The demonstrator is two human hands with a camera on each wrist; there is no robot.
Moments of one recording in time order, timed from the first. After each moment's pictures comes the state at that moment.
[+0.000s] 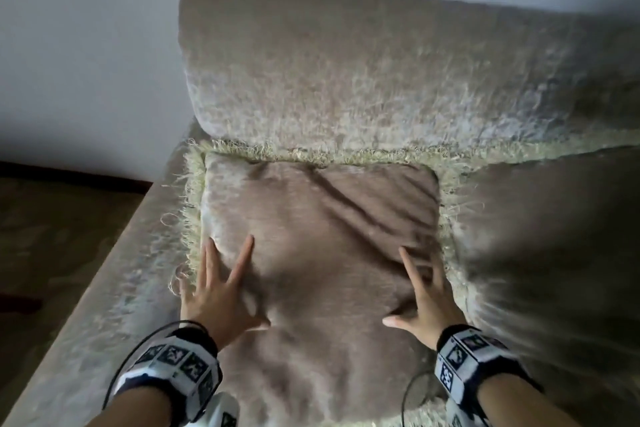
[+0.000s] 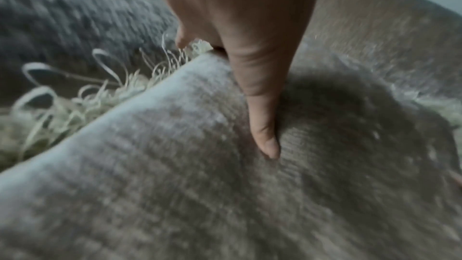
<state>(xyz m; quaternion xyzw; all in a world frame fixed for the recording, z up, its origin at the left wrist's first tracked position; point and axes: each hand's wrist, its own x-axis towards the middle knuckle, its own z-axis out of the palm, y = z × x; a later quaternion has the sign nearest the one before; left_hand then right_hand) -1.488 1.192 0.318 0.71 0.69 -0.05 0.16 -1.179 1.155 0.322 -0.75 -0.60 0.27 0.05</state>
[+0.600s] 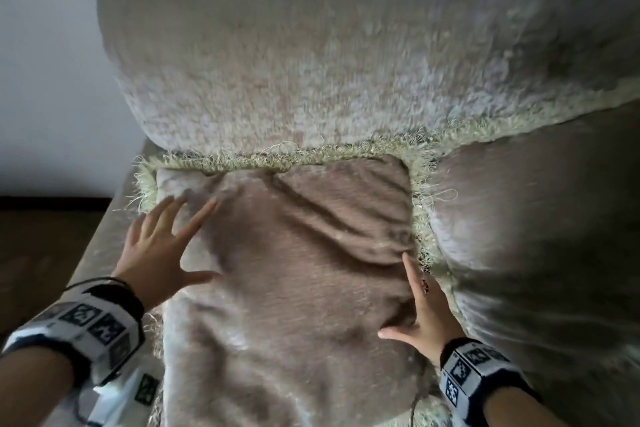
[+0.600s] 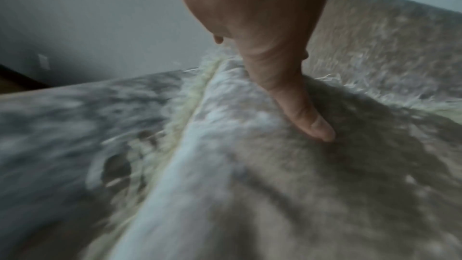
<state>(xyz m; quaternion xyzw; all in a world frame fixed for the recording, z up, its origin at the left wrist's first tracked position) -1.499 1.275 0.372 0.82 0.58 -0.02 0.03 -1.137 1.144 0.285 -0.73 -0.58 0.34 0.12</state>
